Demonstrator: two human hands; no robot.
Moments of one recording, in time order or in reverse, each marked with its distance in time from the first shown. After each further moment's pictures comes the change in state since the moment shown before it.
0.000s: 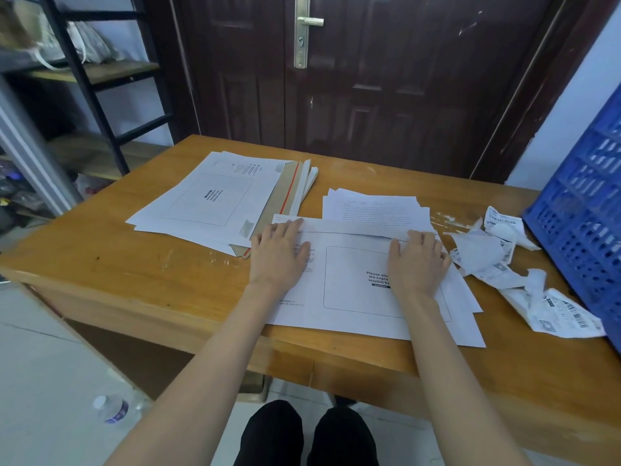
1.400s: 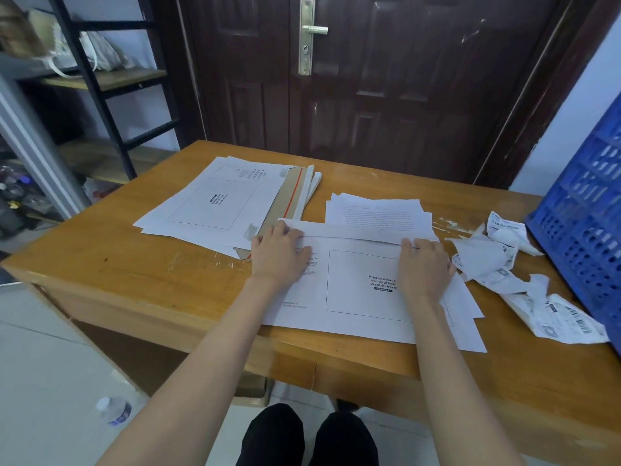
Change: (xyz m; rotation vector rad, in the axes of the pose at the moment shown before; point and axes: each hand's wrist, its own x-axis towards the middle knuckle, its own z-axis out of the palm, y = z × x) left_hand 0.010 -0.002 -0.009 -0.004 -0.046 -0.033; right_hand 0.006 0.006 0.002 0.247 0.047 0.117
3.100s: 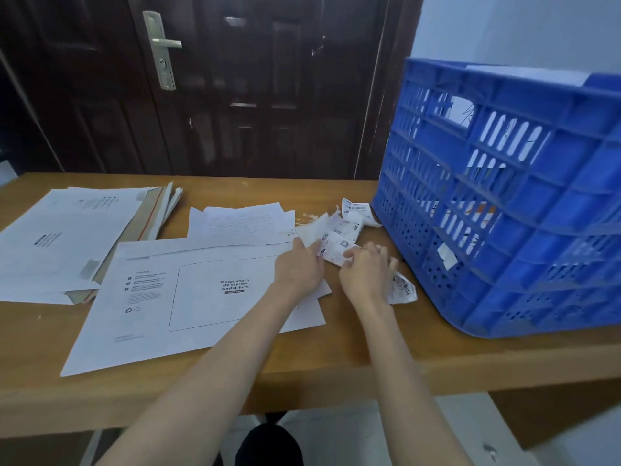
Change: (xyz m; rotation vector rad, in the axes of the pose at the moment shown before) left_hand -0.019 0.245 0.041 -0.071 -0.271 0.333; right_hand 0.010 0.094 -0.110 -0.288 -0.068 0.033
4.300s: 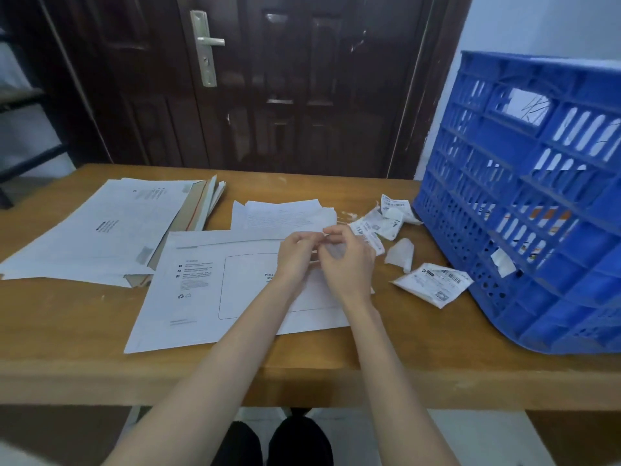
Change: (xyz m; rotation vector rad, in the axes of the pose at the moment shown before) left_hand -0.025 -0.052 -0.034 -1.537 0.126 -0.390; right_hand -0.022 -0.079 0.026 0.775 0.078 -0.213
